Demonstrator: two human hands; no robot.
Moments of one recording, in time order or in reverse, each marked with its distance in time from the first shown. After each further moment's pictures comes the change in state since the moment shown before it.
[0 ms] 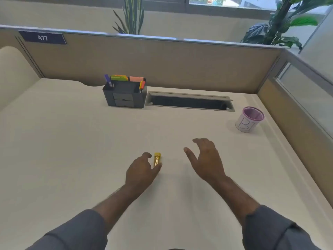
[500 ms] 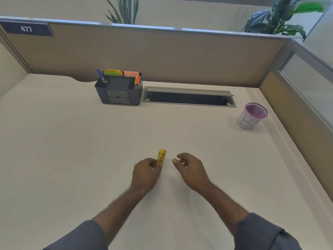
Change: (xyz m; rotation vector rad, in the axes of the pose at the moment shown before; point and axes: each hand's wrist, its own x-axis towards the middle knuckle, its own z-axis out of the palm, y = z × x) left_hand 0.007 0.017 0.015 -0.278 -0.062 -0.083; right_hand -0.006 -0.007 0.044 0.428 -0.248 0.294
